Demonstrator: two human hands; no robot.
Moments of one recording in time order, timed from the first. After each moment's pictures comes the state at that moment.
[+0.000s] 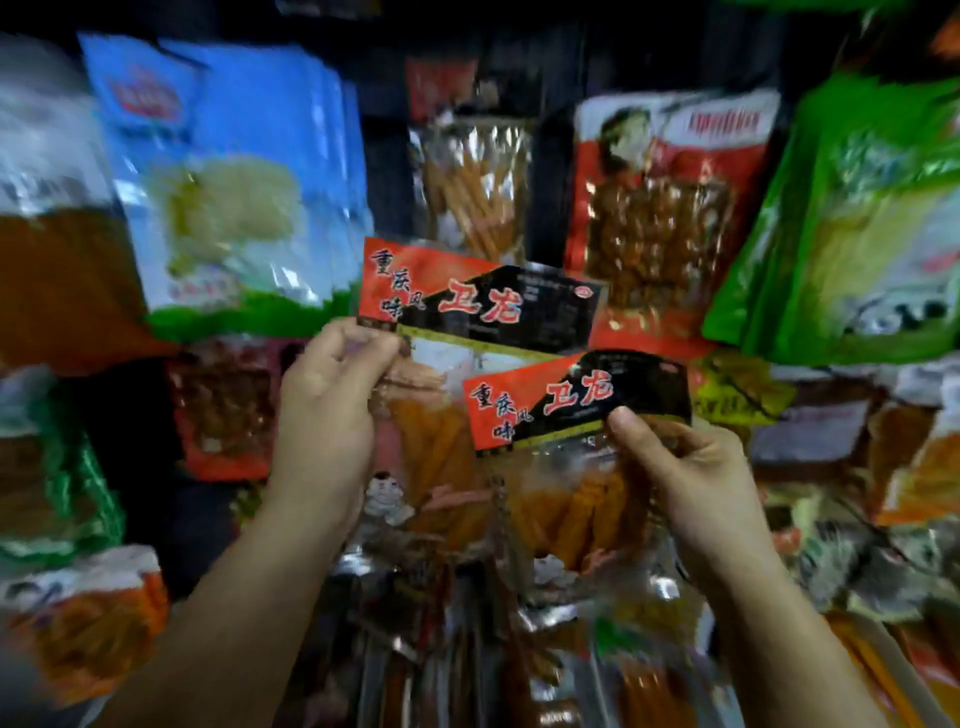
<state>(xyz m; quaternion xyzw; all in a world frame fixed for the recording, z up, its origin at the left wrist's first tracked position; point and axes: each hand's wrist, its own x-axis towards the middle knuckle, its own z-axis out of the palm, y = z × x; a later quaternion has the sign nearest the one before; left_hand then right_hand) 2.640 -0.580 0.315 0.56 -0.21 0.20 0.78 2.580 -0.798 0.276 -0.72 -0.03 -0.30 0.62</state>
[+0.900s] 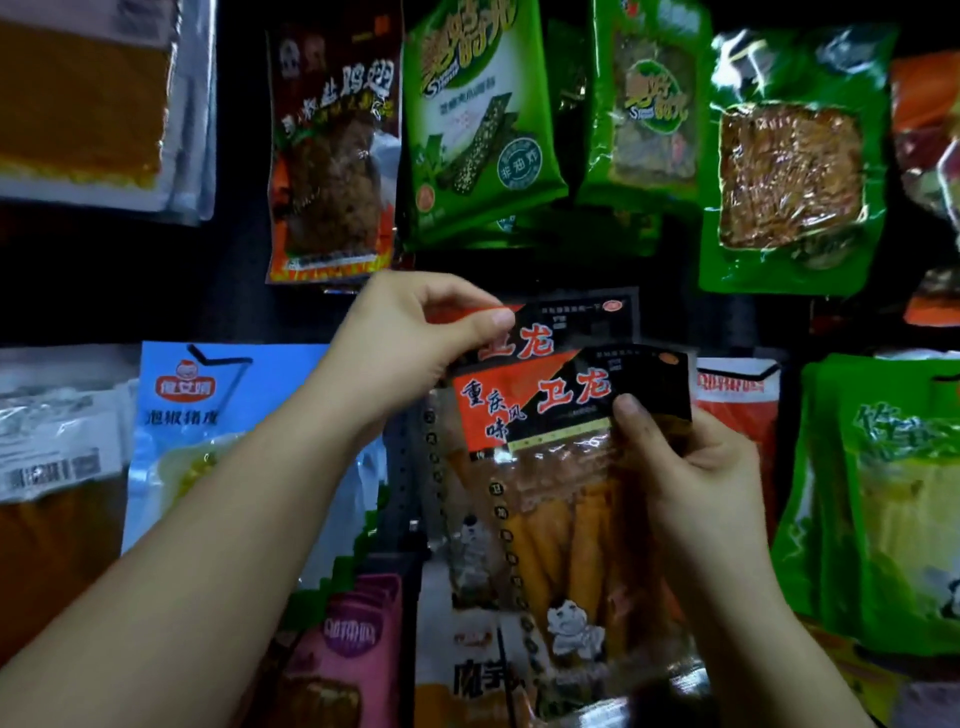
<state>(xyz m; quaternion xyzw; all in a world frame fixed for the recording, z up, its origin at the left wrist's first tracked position) 2.716 -0.593 0.520 0.68 -0.38 0.32 0.54 2.677 -0.781 0.430 -0.63 -0.14 -0.50 0.57</state>
